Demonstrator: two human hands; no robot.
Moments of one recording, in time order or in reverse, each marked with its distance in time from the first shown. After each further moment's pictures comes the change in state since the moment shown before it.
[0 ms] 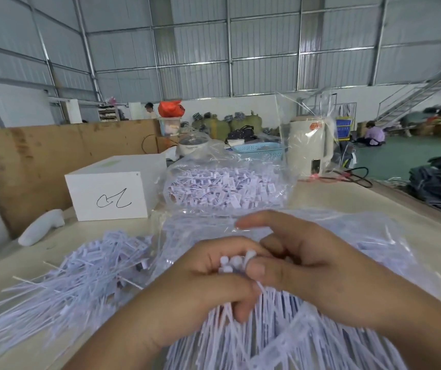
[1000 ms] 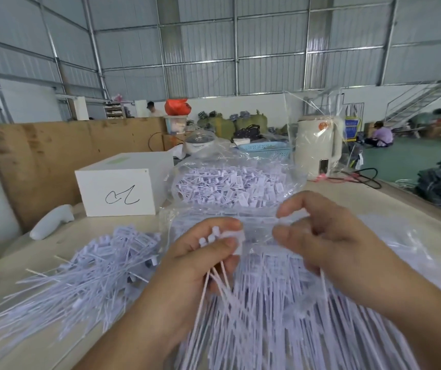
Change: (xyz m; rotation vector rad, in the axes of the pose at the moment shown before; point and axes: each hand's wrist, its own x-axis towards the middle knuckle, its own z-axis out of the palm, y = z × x) left_hand -0.009 -0.014 -0.002 -0.265 0.510 -0.041; right_hand 0.002 0.001 -0.005 -0.080 0.304 0.040
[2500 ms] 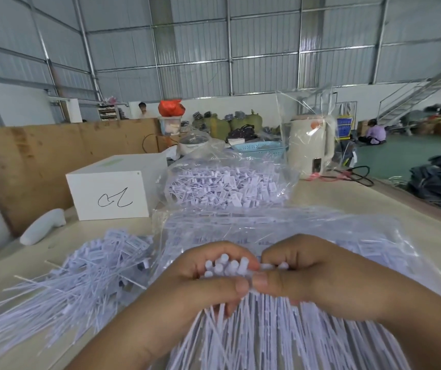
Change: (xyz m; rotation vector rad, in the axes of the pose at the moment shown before) left_hand -0.007 0.009 0.001 0.222 -0.329 -0.020; right_hand 0.002 0.008 -0.001 -0.075 -0.432 0.093
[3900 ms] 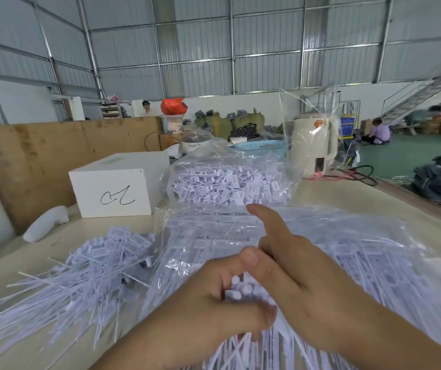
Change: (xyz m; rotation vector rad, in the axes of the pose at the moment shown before) left_hand 0.001 -0.002 0.019 0.141 -0.091 -0.037; right_hand -0.001 -0.003 0.038 -0.469 0.354 -0.096
